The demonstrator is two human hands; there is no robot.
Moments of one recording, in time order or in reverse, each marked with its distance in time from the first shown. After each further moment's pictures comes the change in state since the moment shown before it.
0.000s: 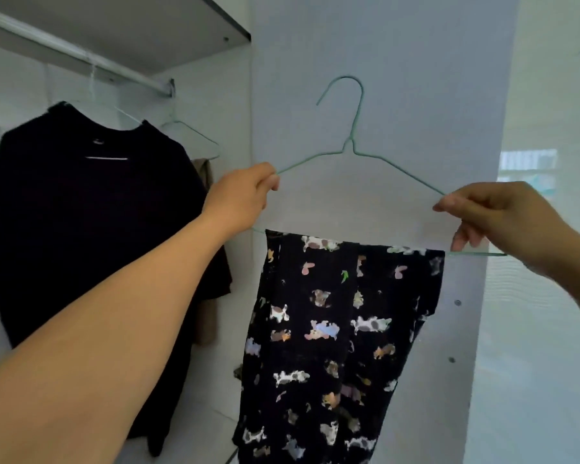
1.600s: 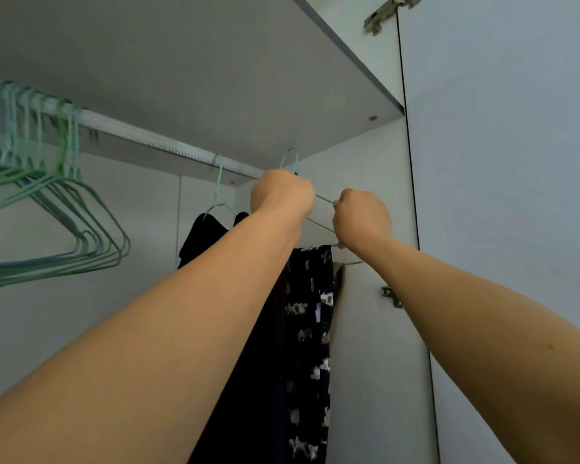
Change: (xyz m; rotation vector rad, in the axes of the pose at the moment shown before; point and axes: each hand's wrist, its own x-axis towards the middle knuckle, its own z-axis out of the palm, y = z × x) left_hand 0.157 -0.123 -0.123 -0.192 0.394 -0.556; right_hand 0.319 -0.202 0.345 -0.191 0.196 -0.174
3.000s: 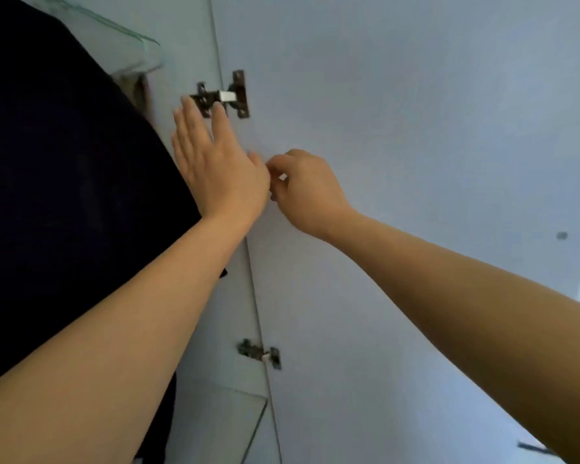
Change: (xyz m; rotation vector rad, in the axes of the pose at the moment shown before) left_hand -0.194 -0.088 0.135 0.273 -0.154 0.391; right_hand -0.229 0.149 -0.065 -0.004 -0.182 0.001
